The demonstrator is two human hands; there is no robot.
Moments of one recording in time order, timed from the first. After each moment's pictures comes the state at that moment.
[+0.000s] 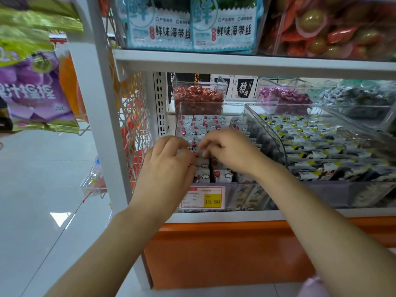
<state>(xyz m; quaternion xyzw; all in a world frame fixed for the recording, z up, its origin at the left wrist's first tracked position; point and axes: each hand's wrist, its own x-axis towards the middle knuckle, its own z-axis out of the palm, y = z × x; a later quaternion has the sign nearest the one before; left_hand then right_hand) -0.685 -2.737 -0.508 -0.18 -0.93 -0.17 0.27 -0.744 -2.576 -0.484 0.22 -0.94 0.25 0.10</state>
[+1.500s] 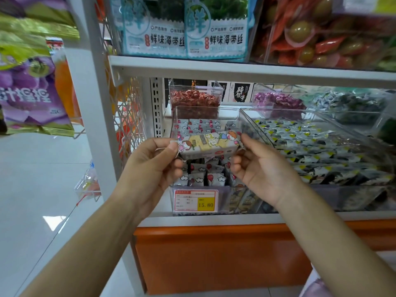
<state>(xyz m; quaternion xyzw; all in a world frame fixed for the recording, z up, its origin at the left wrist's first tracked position) -0.686 -2.739 -0.490 -0.06 -0.53 -0.84 0.00 -0.692 -2.549 -0.484 -0.01 -0.50 0.87 -0.02</state>
